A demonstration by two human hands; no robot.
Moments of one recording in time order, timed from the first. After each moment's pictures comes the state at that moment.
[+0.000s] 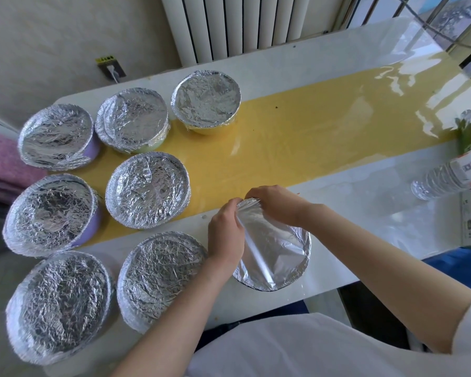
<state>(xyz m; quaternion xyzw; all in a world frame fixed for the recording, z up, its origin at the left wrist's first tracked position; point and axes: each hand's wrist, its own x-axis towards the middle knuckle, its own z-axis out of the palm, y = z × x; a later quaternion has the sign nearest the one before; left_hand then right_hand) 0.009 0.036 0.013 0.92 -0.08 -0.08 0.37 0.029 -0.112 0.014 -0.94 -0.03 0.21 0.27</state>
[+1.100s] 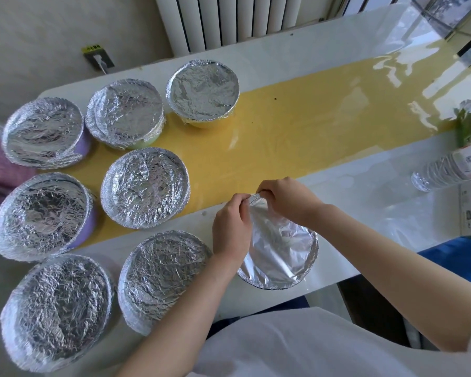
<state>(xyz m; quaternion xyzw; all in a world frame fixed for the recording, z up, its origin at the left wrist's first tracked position) 0.015 0.035 -0.002 0.89 -0.10 -0.07 0.44 0.022 -0.112 0.025 -0.96 0.04 0.16 0.22</state>
